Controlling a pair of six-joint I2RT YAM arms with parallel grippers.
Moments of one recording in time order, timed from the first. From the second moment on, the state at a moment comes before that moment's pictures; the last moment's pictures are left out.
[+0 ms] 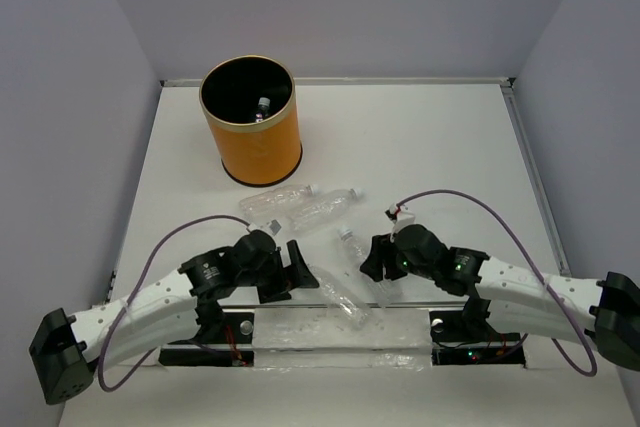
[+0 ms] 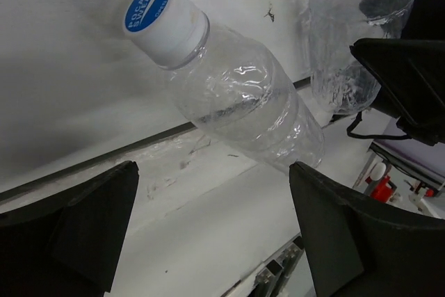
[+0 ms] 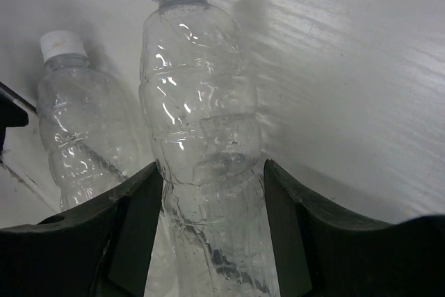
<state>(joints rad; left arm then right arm) -0.94 0.66 0.37 -0.55 0.17 -1.20 1.01 0.92 0.38 -0.15 0.12 0.71</state>
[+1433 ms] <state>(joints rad) -1.07 0.84 0.57 -0.36 -0.17 -1.14 1.09 0.75 0.39 -0.19 0.15 0.78</state>
